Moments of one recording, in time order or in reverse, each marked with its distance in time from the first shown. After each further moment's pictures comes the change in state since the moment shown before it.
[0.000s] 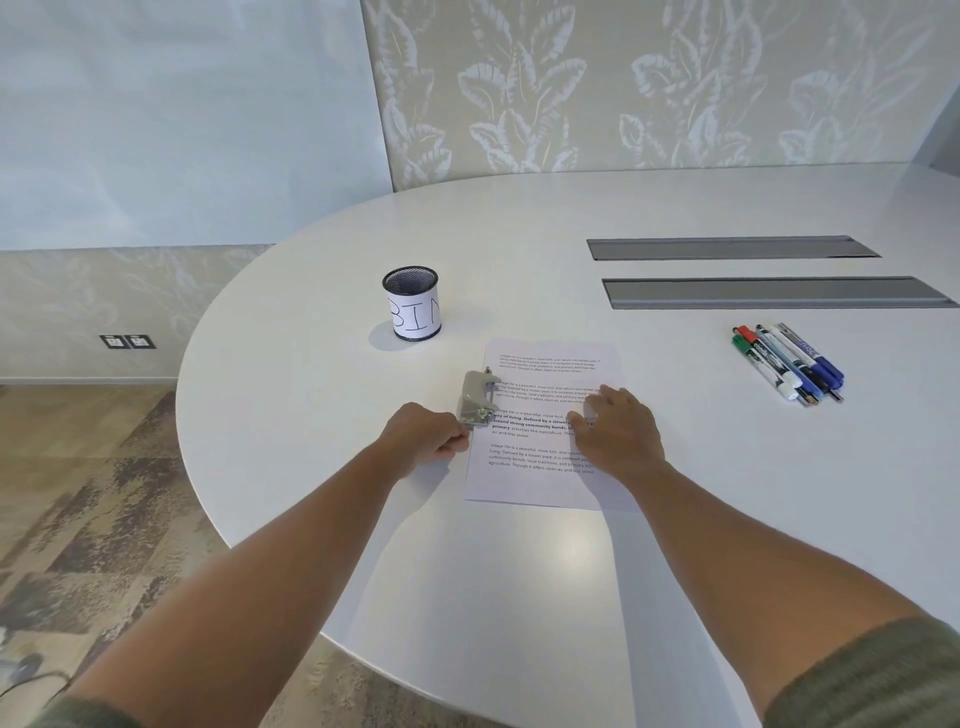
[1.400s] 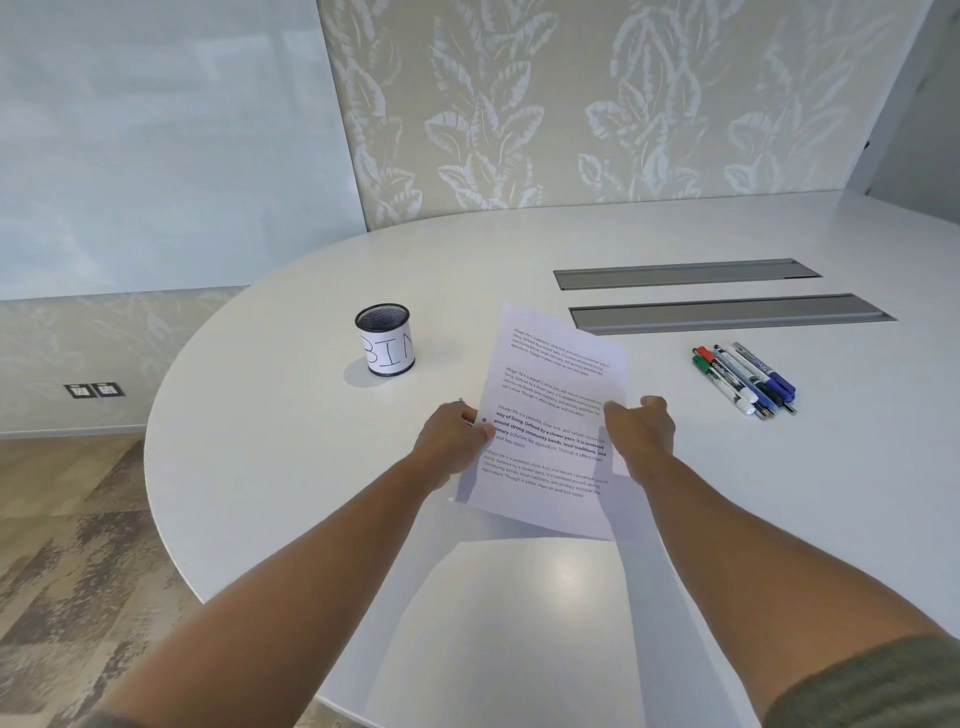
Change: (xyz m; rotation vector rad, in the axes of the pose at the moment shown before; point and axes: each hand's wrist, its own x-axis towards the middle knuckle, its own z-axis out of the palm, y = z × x) left_hand -0.004 0.040 0.047 0.113 0.010 0.387; right_hand 0.014 0.025 -0.045 0.835 0.235 0.568
